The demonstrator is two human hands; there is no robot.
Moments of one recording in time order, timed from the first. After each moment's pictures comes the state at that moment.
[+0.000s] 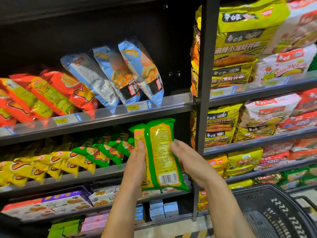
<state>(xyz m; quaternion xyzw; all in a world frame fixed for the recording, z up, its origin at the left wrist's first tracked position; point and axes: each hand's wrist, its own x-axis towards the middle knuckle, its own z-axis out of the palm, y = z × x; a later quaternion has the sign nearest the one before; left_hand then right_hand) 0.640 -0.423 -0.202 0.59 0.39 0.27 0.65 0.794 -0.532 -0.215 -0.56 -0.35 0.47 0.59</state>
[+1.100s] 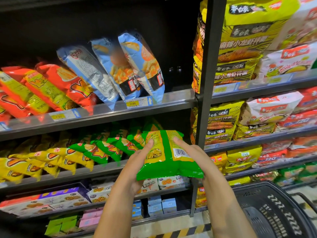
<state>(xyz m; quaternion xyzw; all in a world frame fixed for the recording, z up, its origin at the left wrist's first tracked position) 0.639 -0.409 -0.192 0.52 0.36 0.15 0.76 0.811 -0.527 -0.199 -0.66 -0.26 0.47 0.53</state>
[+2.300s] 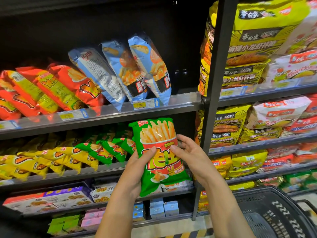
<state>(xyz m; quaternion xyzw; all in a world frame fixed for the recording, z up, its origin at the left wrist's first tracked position) 0.625 -0.411 -0.201 0.49 0.32 0.26 0.77 0.789 -0.515 -0.216 -0.58 -0.29 0.41 0.64</state>
